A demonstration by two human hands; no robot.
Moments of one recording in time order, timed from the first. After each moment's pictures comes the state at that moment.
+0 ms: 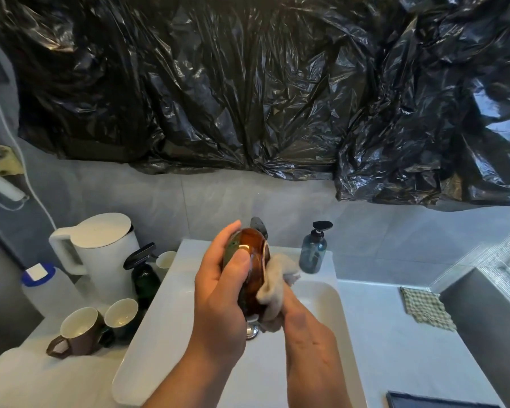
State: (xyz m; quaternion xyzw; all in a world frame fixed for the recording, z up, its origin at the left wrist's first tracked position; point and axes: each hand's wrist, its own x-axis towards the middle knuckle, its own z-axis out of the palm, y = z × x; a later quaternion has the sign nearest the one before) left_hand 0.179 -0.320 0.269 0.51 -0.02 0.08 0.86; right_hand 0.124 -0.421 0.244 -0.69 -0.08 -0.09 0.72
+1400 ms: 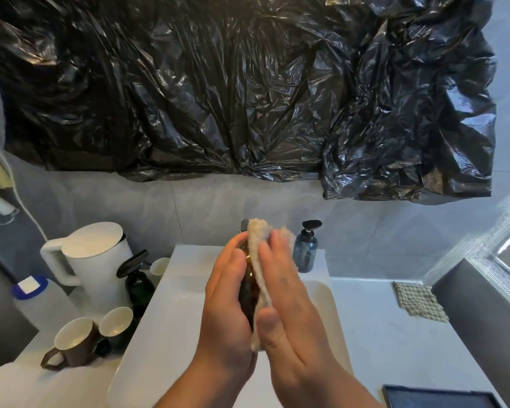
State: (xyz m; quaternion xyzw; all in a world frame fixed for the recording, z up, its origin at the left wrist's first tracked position) left_hand 0.158 -0.344 0.281 0.45 -0.08 0.00 0.89; right_hand 0.138 -0.436 0.260 -0.81 -0.24 -0.24 0.48
